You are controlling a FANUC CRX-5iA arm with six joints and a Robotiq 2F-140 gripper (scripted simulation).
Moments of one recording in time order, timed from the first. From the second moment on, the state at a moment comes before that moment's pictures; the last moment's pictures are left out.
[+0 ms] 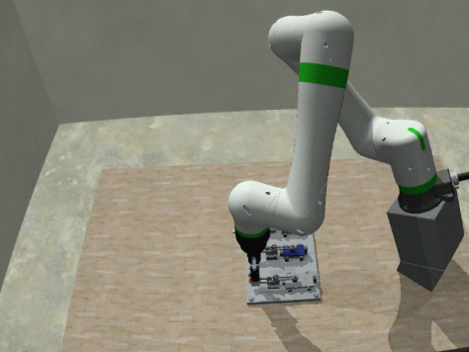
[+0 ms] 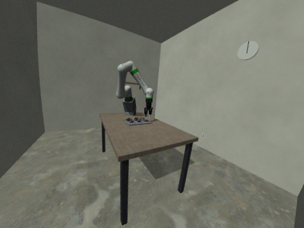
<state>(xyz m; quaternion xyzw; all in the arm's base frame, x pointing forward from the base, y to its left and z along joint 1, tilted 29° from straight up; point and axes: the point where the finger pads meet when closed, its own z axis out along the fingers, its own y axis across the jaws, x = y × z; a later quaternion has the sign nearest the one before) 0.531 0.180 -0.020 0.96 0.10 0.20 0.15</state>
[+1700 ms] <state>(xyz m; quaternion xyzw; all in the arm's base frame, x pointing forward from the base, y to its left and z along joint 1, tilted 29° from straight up) 0.543 0.173 -0.045 0.96 0.10 0.20 0.15</state>
